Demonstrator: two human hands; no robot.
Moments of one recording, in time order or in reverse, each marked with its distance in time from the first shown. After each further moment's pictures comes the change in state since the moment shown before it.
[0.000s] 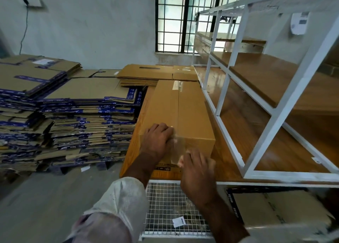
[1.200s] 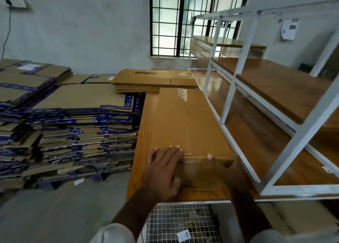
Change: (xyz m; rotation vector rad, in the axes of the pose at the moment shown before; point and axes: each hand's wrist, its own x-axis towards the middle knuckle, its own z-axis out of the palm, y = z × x) left_hand -0.032 -0.049 0.011 -0.200 0.084 0.218; right_hand 0.075 0.053 0.026 0.893 -0.222 1.018
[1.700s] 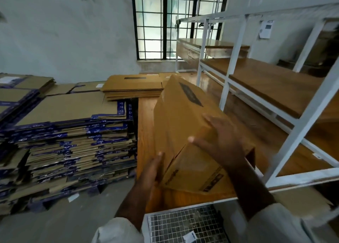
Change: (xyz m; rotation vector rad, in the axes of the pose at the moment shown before) left_hand 0.016 -0.046 -0.027 -1.241 -0.235 -1.225; right_hand -0.033 -0.111 0.030 -0.516 0.121 -0.655
